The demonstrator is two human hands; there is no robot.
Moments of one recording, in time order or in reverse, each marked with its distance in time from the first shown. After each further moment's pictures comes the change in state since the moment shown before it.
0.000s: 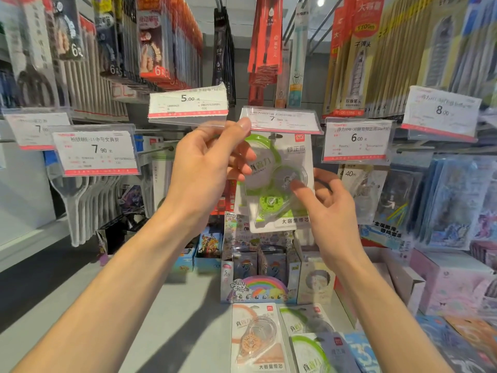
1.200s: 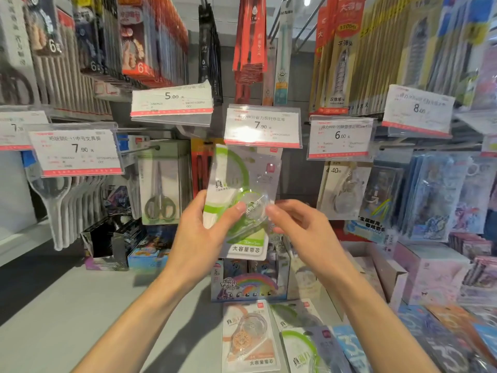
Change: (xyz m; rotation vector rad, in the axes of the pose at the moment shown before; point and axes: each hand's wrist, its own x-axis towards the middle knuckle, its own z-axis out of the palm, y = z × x) left_hand -0.051 -0.079 -0.017 0.193 -0.018 -0.093; right_hand -0.027 0.004 -0.010 -0.284 -0.247 0.178
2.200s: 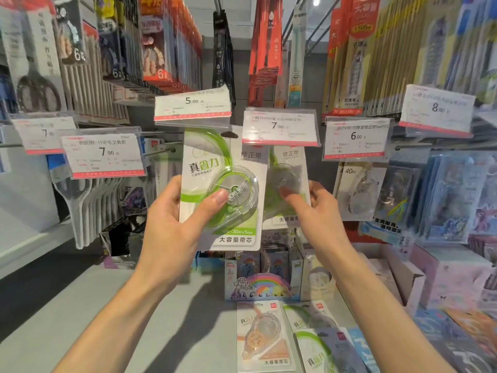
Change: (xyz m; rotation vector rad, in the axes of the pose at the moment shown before) left_hand -0.009 0.034 -0.041 -0.096 0.082 0.100; right_hand 0.038 0.006 0.013 0.107 0.200 -0.001
